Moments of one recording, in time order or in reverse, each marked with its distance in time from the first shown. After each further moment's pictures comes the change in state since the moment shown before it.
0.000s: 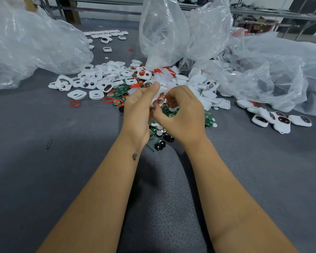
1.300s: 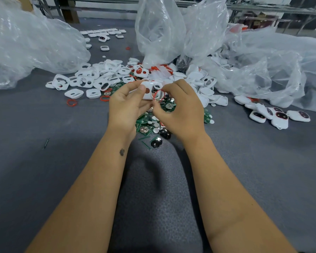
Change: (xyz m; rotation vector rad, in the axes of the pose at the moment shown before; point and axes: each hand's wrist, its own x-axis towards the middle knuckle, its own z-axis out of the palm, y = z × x) left_hand 0.000 0.010 -0.012 0.150 0.085 0.052; right_hand 0.003 0.006 -0.005 -0.074 -0.026 -0.032
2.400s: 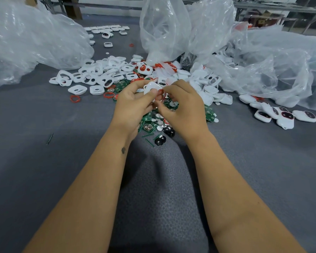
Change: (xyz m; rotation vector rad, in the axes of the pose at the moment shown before) left_hand 0.001 -0.003 -0.004 0.084 -0.160 0.010; right_hand 0.000 0.007 0.006 0.034 -0.051 -0.058
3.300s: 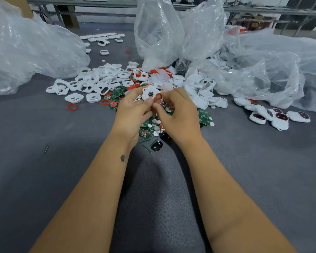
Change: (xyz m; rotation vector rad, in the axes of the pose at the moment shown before) left_hand 0.002 -0.004 0.005 -0.053 -0.050 -0.044; right_hand -0.005 0.001 0.004 0.093 -0.005 0.181
